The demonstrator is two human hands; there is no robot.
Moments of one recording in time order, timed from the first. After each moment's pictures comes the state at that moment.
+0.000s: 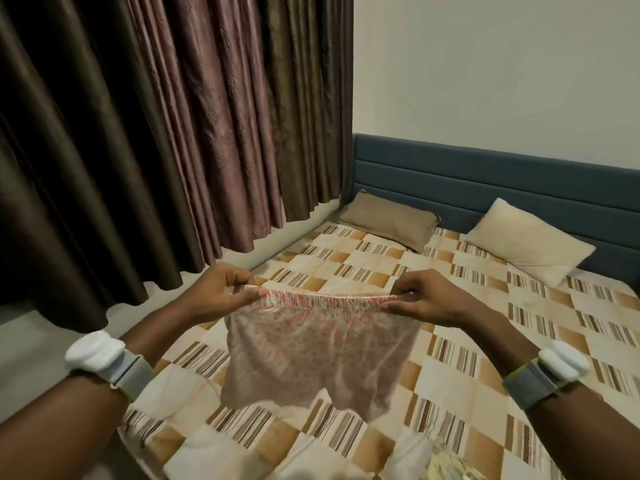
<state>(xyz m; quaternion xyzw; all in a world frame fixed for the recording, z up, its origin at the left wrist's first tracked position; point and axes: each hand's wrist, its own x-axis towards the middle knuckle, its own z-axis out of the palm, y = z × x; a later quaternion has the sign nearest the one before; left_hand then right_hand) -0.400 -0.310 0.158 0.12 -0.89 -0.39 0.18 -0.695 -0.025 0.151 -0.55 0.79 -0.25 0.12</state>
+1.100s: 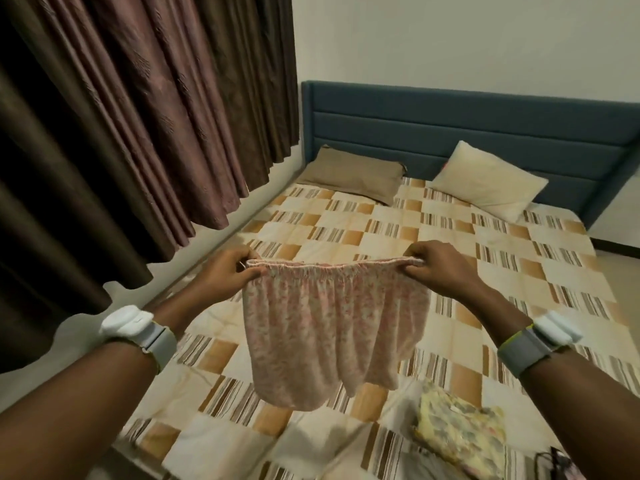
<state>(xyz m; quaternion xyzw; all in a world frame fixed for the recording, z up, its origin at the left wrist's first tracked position) -0.484 -0.366 0.088 0.18 -0.92 -0.31 0.15 -0.723 -0.024 0.099 -0.38 0.90 -0.23 0.01</state>
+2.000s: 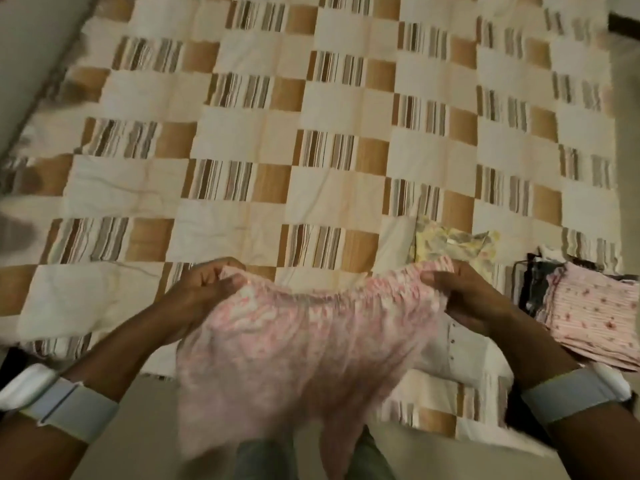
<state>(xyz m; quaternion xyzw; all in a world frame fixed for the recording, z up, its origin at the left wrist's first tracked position) -0.439 -0.382 -0.183 0.20 -0.59 -0.75 -0.20 -0.598 0.019 -0.162 0.09 0.59 -0.66 0.46</state>
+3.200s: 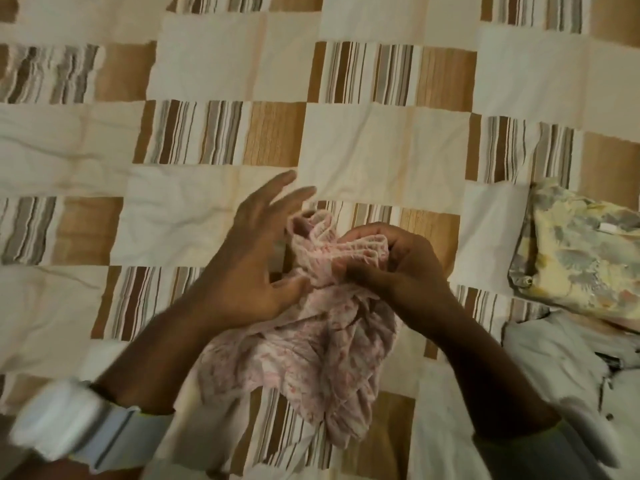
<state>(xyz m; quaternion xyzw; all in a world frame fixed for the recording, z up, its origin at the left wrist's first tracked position) -0.543 -0.347 -0.383 0.02 -0.92 -0.38 -0.08 -0.614 -0.128 -0.385 -0.11 0.71 -0.62 0.32</state>
